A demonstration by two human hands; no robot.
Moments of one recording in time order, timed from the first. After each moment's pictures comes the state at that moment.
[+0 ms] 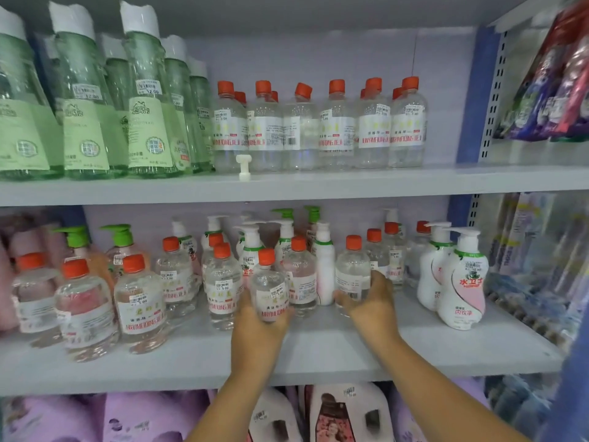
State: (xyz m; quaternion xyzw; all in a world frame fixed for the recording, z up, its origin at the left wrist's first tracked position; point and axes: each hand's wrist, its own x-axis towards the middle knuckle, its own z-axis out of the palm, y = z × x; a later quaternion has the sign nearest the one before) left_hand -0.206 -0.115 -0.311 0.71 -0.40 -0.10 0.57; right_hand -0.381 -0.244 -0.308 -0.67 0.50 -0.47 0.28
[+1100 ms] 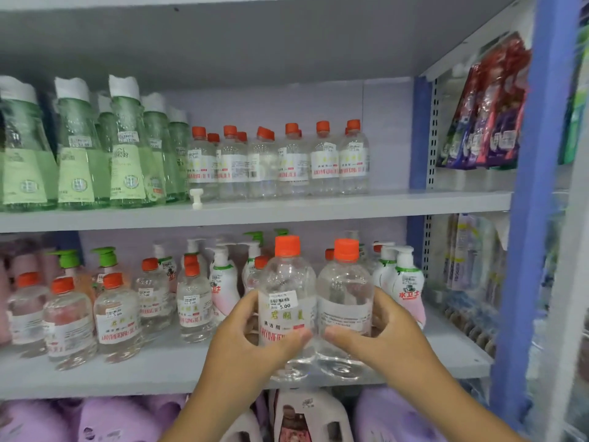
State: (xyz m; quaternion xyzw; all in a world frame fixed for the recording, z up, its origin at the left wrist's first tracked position) left_hand -0.346 -0.005 -0.208 0.58 -0.52 -0.17 0.60; right_hand -0.531 -0.108 -0.210 -0.73 0.29 -0.45 0.43
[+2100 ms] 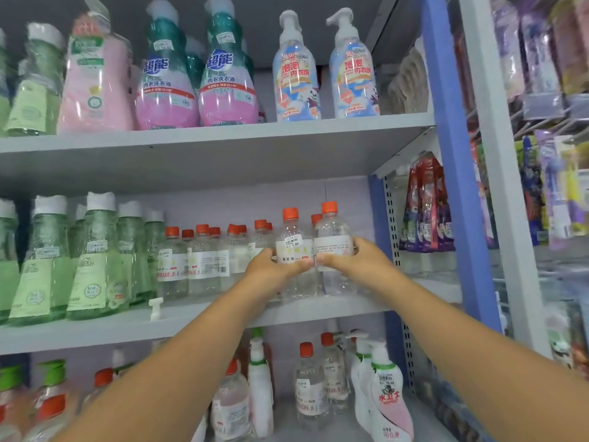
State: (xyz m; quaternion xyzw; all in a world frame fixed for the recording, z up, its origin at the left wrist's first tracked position) left_hand -0.358 -0.175 -0.012 0.60 -0.56 -0.15 0.55; right_hand -0.539 -0.256 -0.012 -0.75 0.33 -0.49 0.28
